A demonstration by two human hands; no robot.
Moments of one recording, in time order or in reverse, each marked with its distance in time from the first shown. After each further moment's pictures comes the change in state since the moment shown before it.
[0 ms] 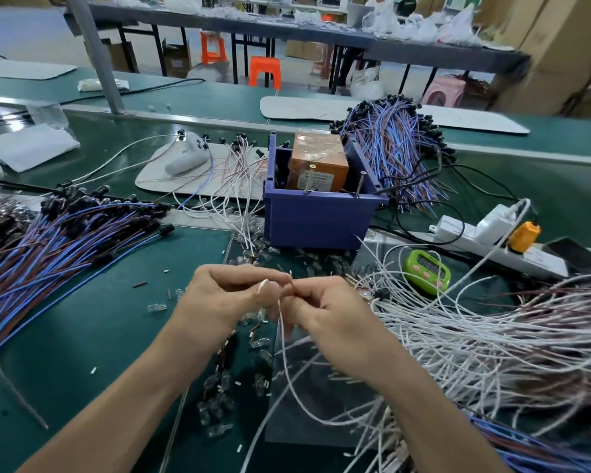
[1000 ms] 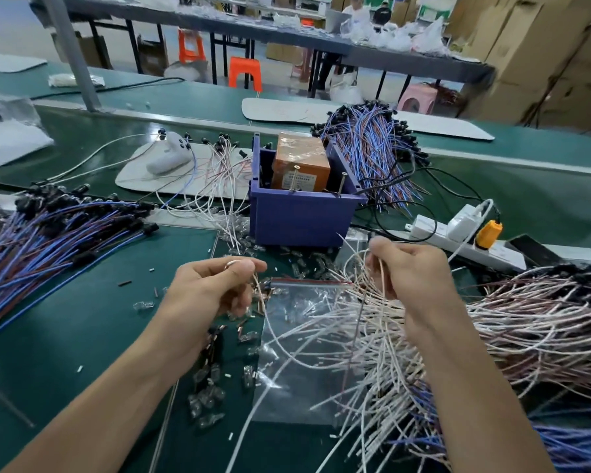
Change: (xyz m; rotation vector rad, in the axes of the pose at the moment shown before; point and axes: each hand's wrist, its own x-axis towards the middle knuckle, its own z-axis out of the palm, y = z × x) left_hand 0.006 -0.010 -0.004 -0.100 0.130 -0.172; right_hand -0.008 0.009 -0.072 0.181 0.724 0.326
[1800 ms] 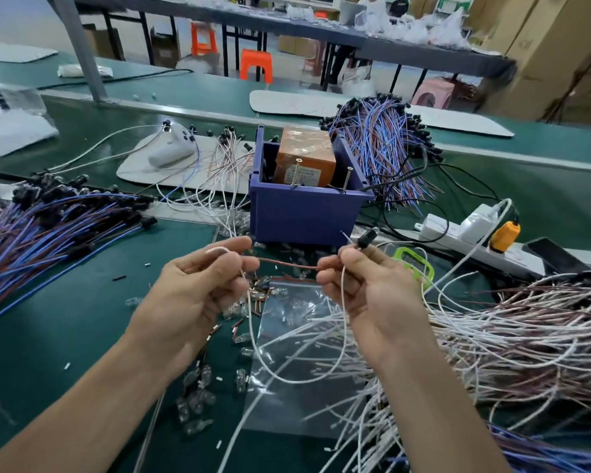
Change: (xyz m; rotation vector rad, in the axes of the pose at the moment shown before) left_hand -0.001 -0.001 -0.001 -0.337 0.003 0.037; right_hand -0.024 0.000 0.035 0.748 -0.299 0.193
